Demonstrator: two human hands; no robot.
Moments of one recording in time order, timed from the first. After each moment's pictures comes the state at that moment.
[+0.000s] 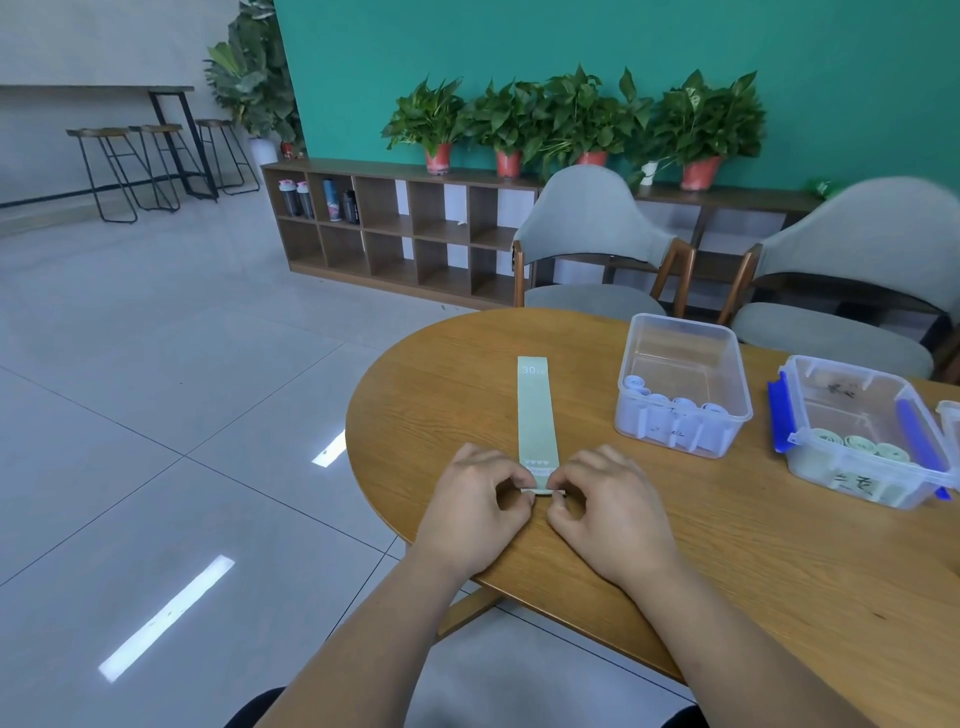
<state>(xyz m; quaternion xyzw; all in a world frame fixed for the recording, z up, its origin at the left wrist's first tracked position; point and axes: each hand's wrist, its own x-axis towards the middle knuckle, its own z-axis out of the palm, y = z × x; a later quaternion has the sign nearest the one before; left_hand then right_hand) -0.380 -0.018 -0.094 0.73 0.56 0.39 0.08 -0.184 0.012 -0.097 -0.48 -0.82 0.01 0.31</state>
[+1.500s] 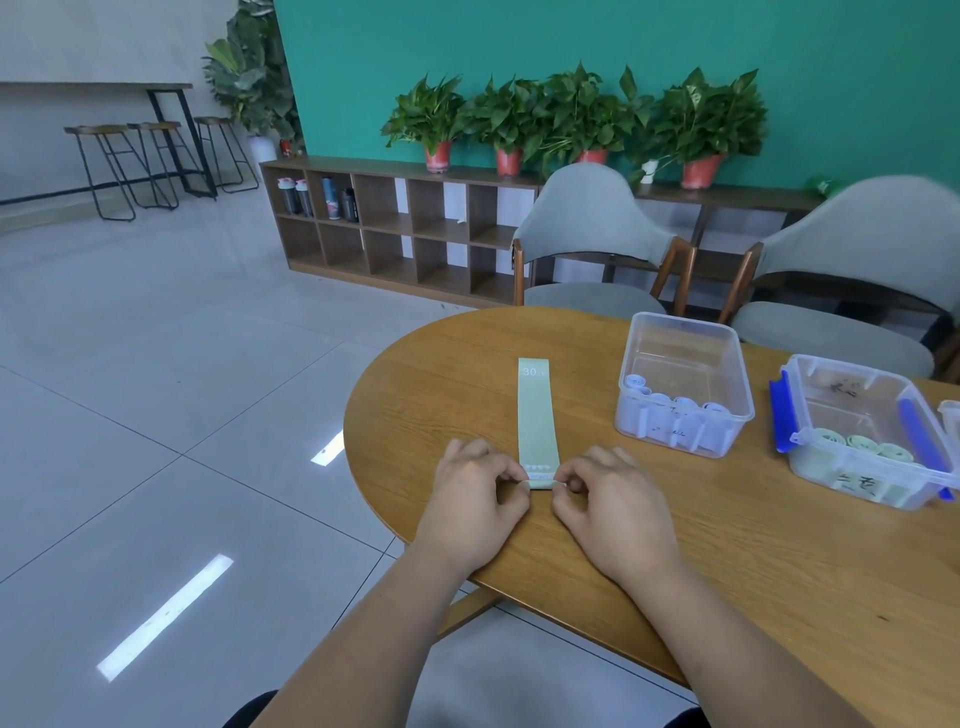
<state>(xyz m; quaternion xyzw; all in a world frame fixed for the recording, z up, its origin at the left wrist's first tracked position) -0.379 -0.012 -0.098 0.70 0.60 0.37 0.06 -0.183 0.015 -0.103 -0.52 -0.79 -0.01 0.32</state>
